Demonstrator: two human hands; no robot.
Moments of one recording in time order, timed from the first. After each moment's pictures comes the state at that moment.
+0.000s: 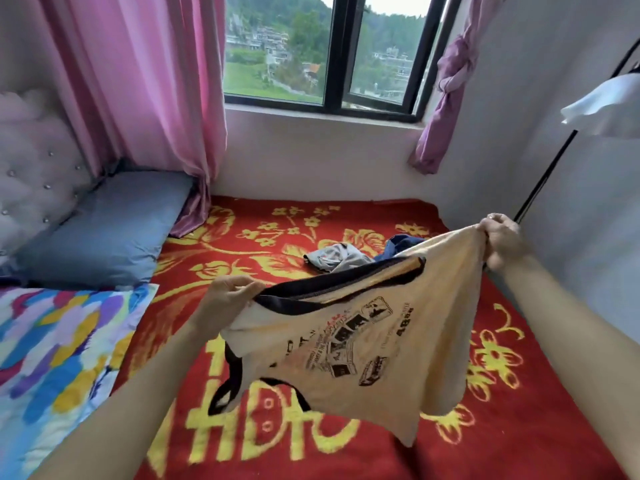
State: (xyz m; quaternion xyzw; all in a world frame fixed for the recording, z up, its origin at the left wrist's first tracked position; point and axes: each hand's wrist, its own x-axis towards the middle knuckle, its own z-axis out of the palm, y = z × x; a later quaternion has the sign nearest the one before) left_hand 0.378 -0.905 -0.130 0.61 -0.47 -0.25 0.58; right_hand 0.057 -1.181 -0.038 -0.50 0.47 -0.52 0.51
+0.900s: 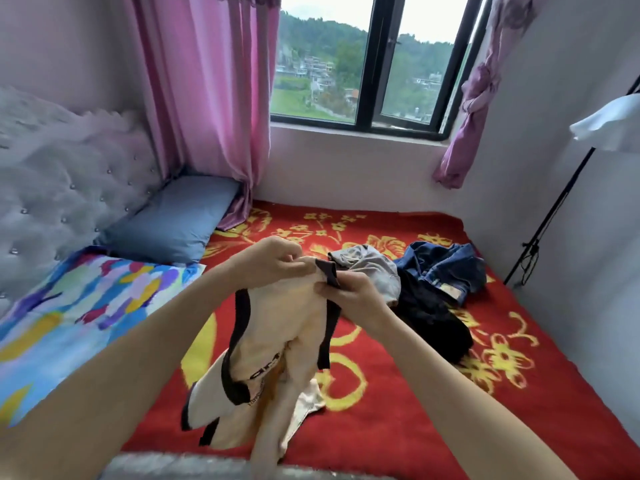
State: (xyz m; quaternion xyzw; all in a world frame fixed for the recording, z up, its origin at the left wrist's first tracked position) left_hand 0.265 -0.814 -0.026 0.65 -0.67 -0.16 0.33; right_hand 0.103 -0.906 -0.071 -0.78 0.22 -0.26 0.53
